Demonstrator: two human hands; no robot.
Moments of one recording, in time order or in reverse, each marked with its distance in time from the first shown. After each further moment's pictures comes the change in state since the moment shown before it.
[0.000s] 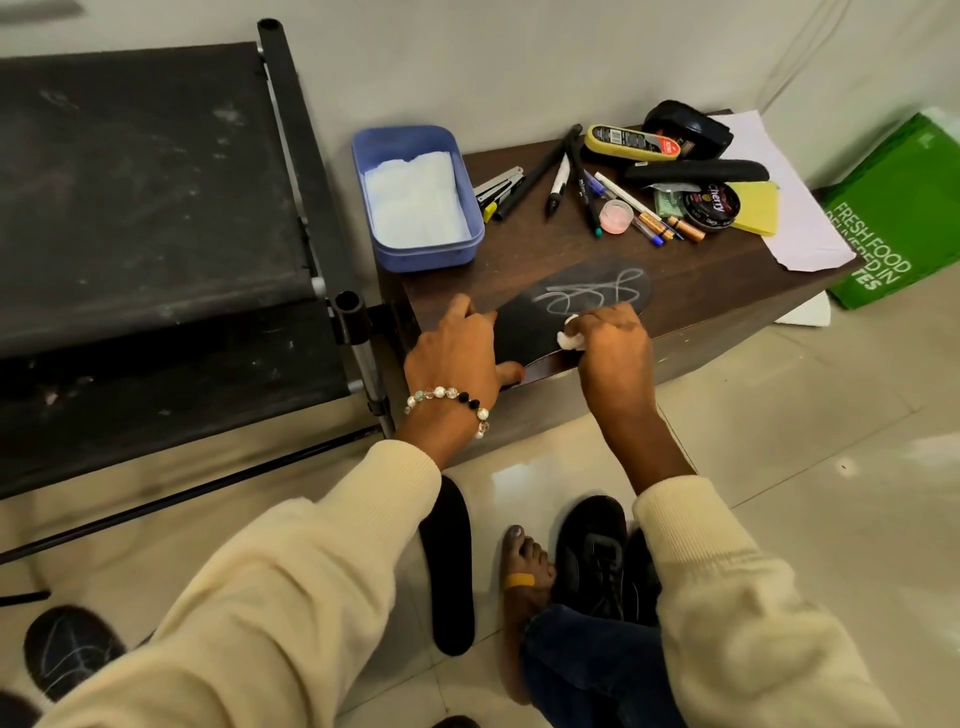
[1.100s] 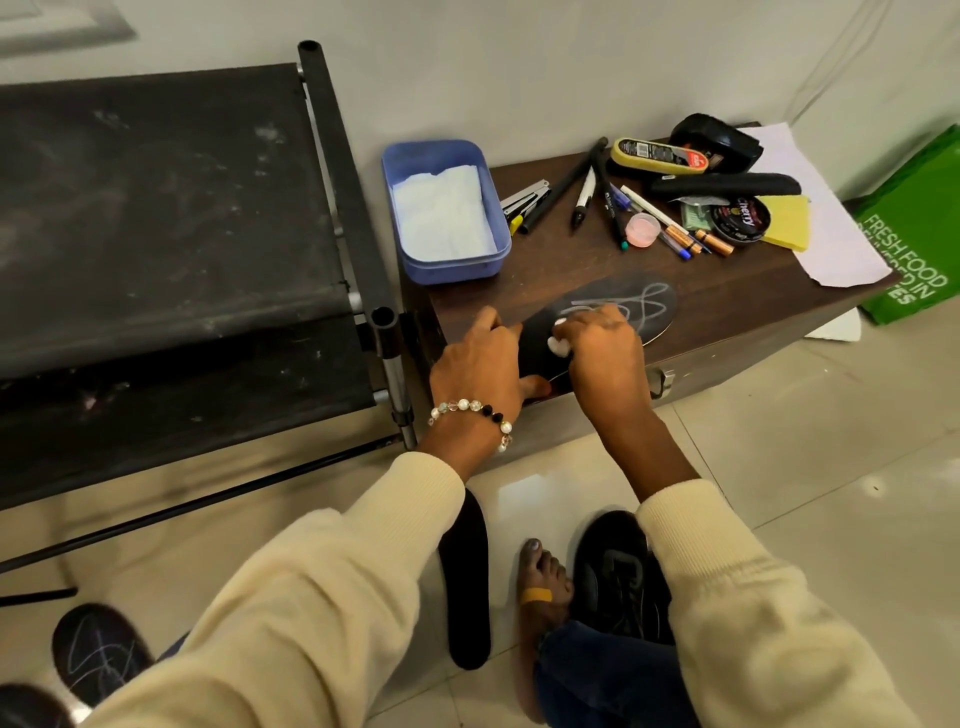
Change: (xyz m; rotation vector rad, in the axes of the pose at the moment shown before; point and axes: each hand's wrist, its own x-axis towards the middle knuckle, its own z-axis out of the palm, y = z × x) left_hand 0.003 -0.006 0.002 -0.030 -0.002 0.036; right_hand 0.015 -0.031 0.001 0.004 -0.048 -0.124
